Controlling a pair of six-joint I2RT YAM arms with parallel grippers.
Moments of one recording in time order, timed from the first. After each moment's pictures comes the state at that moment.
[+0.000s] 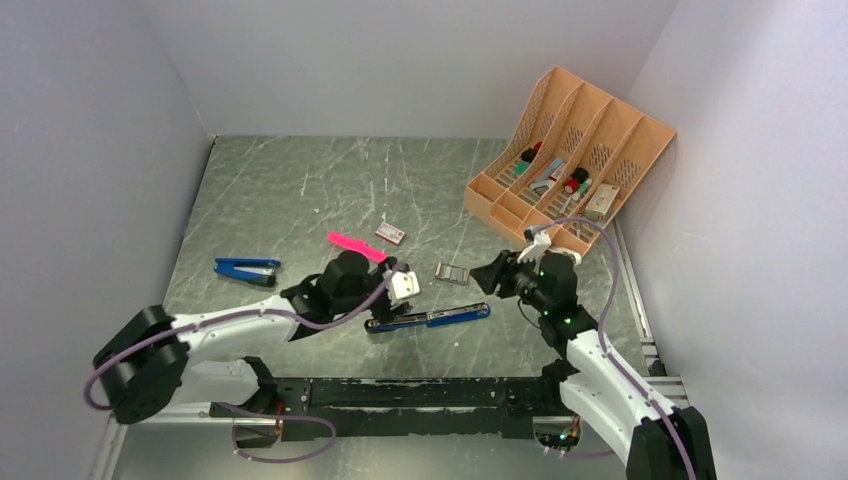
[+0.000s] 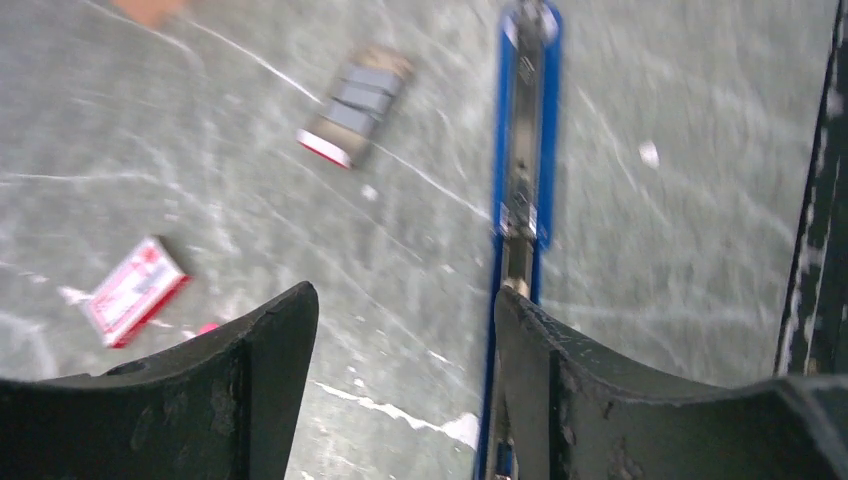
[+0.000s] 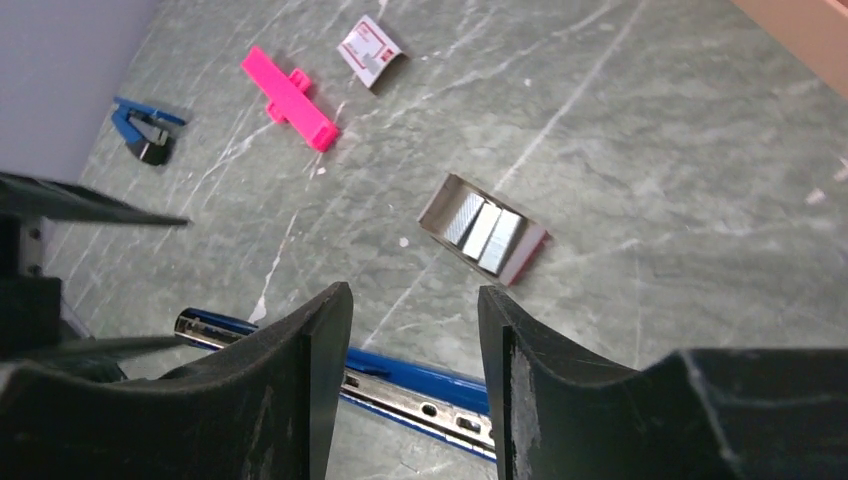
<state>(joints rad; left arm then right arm) -0.92 1.26 0.54 0.20 0.24 0.40 0.29 0.76 0.25 0.17 -0.31 0.45</state>
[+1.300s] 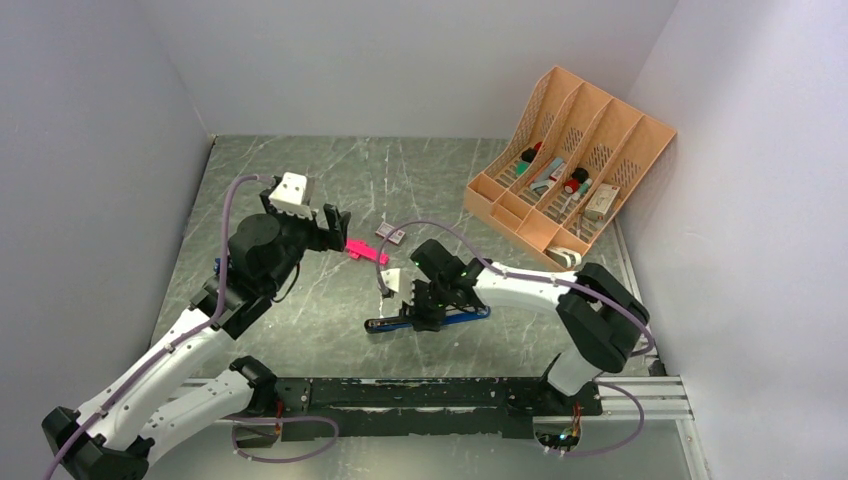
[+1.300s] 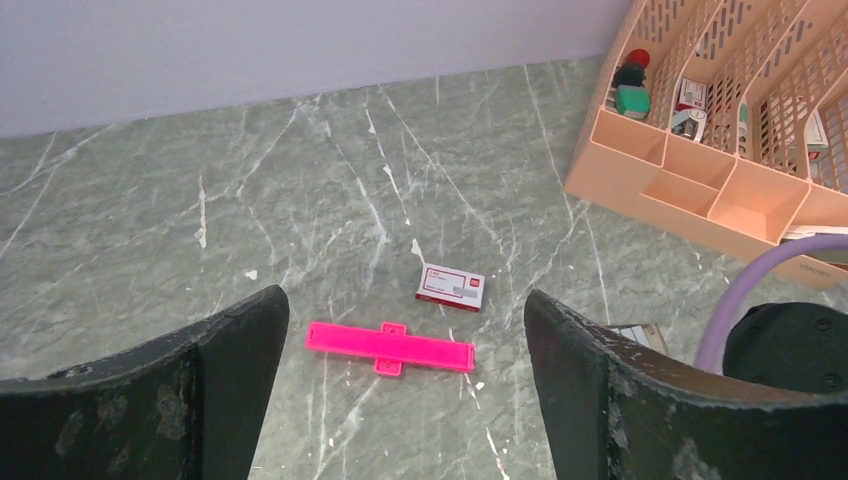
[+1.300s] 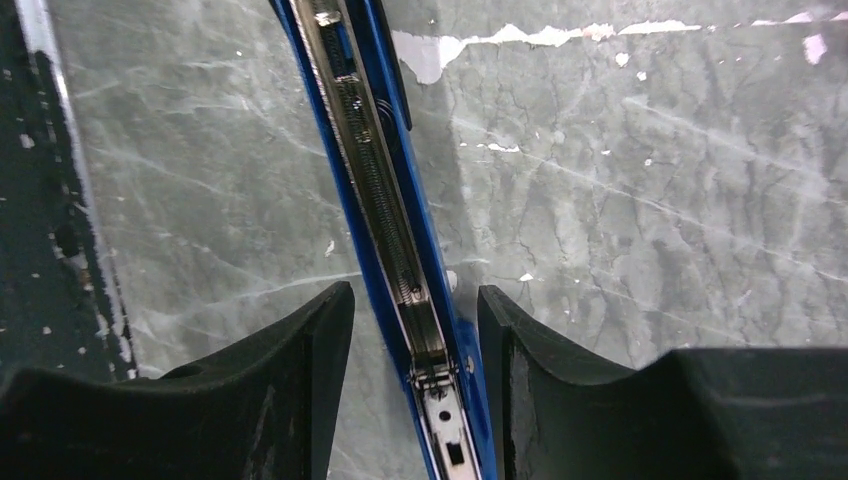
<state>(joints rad) -0.62 0.80 0.80 -0.11 -0.29 -0.15 0.89 1.57 0.85 -0.31 -0.41 -0.52</state>
